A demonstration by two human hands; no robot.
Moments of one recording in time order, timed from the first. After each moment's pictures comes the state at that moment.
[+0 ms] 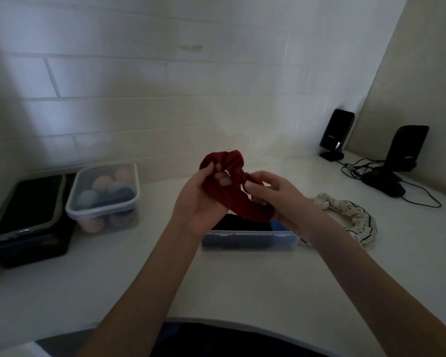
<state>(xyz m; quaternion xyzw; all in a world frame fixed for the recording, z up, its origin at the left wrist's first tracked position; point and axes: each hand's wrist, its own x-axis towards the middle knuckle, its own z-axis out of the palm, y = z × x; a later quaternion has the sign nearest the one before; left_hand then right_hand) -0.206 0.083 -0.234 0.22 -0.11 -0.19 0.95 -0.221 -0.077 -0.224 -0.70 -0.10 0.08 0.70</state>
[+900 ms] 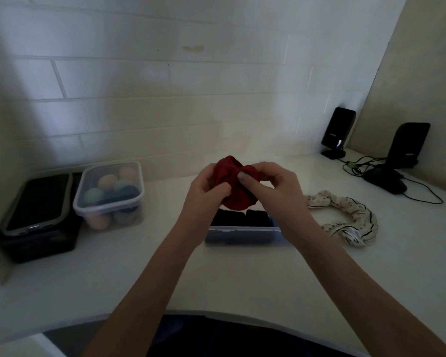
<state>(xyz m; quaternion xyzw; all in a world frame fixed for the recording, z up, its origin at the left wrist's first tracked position) -0.229 0.085 -0.238 0.61 -0.16 0.04 0.77 -0.241 -0.051 -0.220 -0.76 -0.11 -0.19 0.61</state>
